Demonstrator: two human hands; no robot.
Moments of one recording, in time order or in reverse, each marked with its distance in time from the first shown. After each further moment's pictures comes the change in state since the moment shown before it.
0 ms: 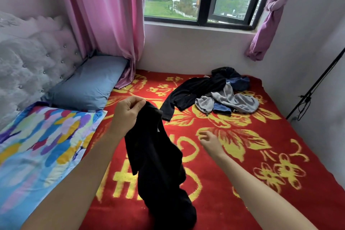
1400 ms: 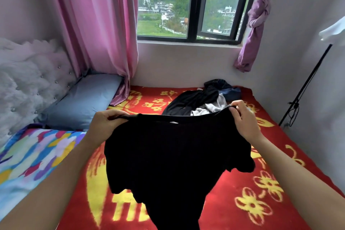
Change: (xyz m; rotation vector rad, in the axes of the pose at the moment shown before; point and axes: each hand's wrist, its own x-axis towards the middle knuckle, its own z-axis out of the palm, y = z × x) left_hand 0.019 -0.009 -0.063 0.041 -0.122 0.050; right_hand -0.010 -0.066 -0.115 -0.209 0.491 -0.579
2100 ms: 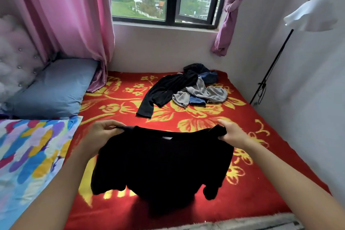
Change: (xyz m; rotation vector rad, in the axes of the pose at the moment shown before) left_hand -0.068 -0.038 0.012 -0.251 -0.292 -0.333; right_hand -0.101 -0.003 -0.021 -0.215 -0.647 0.430
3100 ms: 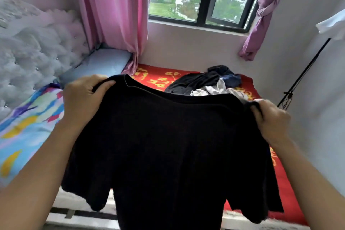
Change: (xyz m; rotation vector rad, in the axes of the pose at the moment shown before) left_hand -0.148 0.108 0.027 0.636 0.763 0.545; right_hand -0.111 0.019 -0.061 -0.229 0.976 -0.633
